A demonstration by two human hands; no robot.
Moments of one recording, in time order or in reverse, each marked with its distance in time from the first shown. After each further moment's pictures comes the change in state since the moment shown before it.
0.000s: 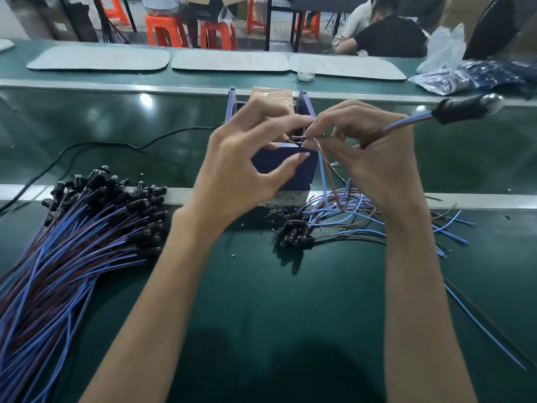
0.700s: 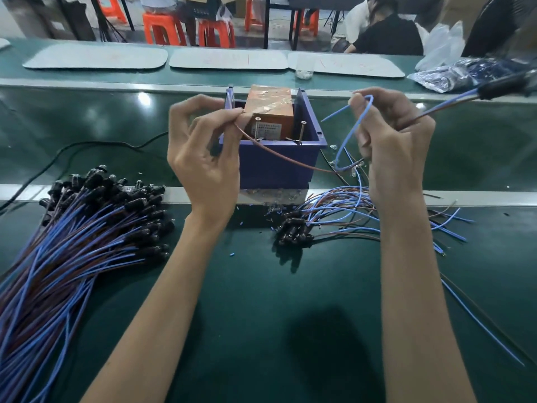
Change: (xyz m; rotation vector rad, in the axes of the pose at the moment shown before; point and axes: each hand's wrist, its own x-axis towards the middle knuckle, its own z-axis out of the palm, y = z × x) left_hand -0.014 -0.029 0.014 -0.032 0.592 -0.154; right_hand 0.004 0.018 -0.005 0.259 0.523 0.217
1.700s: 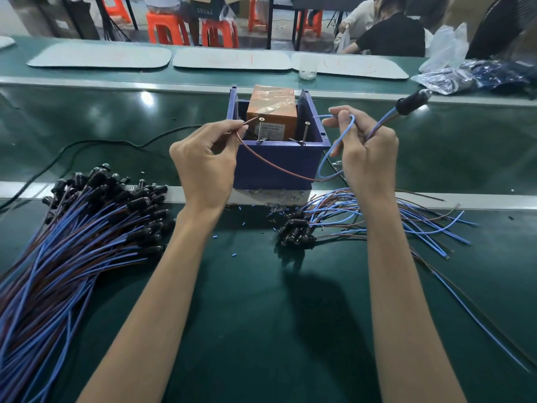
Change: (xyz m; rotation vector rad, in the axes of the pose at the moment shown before) left_hand 0.001 -0.021 -0.009 0.189 -0.158 -0.168; right_hand 0.001 0.034 0.006 -0.478 -0.039 -0.044
